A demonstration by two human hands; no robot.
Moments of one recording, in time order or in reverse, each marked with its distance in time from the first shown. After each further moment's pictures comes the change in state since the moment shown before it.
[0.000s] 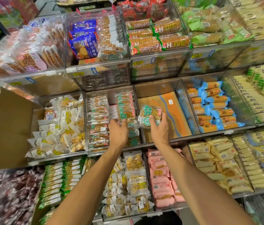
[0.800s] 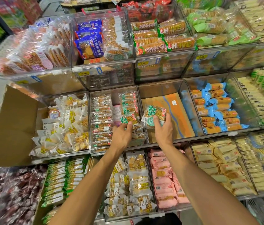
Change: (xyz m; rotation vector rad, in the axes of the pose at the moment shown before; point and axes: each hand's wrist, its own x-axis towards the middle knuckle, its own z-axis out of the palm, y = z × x) left_hand -0.008 -0.011 -0.012 0.083 -0.159 0.156; right_hand 0.000 0.004 0.002 0.013 0.020 -0.011
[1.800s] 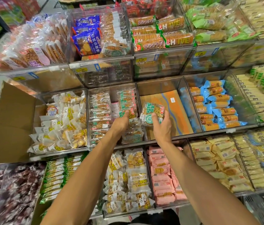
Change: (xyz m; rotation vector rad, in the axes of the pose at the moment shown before) left_hand 0.028 0.030 -0.010 -0.121 -0.157 -0.331; right_hand -0.007 -0.011 -0.009 0.009 -0.023 -0.009
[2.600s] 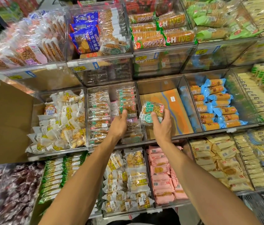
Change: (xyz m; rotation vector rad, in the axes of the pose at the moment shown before) left_hand -0.008 -0.011 0.001 0.060 0.076 0.191; right_hand 0.001 0.004 0.001 0.090 0.005 -0.012
